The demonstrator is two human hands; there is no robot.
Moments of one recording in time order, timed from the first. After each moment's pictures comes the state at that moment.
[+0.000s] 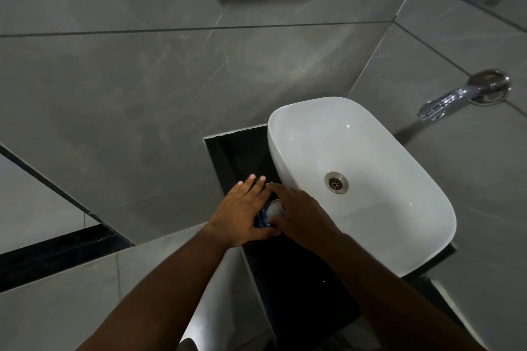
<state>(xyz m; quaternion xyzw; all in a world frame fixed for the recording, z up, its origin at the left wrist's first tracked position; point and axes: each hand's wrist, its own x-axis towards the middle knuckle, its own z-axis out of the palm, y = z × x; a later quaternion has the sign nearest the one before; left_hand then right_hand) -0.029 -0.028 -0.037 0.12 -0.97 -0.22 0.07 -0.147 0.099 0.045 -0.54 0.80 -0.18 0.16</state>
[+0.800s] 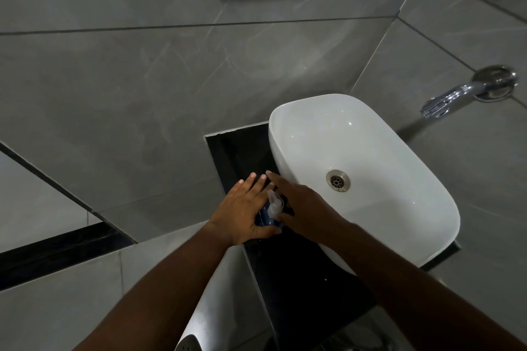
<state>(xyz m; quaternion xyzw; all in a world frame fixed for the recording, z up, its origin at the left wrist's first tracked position) -0.031 -0.028 -0.036 0.13 -0.97 -0.22 0.05 -0.161 0.097 0.051 -0.58 0.77 -0.16 0.20</state>
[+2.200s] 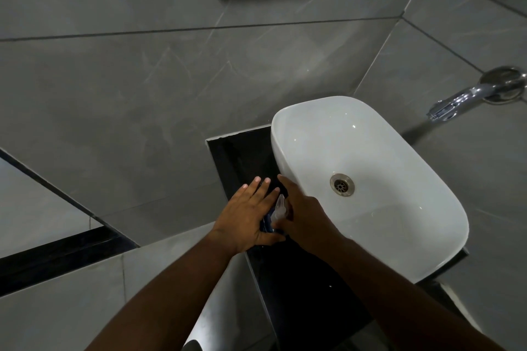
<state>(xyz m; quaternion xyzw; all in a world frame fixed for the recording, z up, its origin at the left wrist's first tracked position) -0.035 -0.027 -0.036 0.13 -0.97 -0.18 0.04 -0.146 0.097 0.054 -0.50 0.80 -0.24 0.24</state>
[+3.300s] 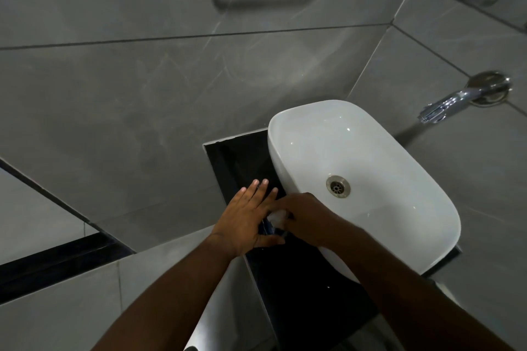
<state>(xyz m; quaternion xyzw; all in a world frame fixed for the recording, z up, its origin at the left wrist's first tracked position) -0.033 -0.026 -0.035 0.13 -0.97 -0.19 0.06 -0.154 0.090 0.081 -0.55 0.78 -0.13 0.27</state>
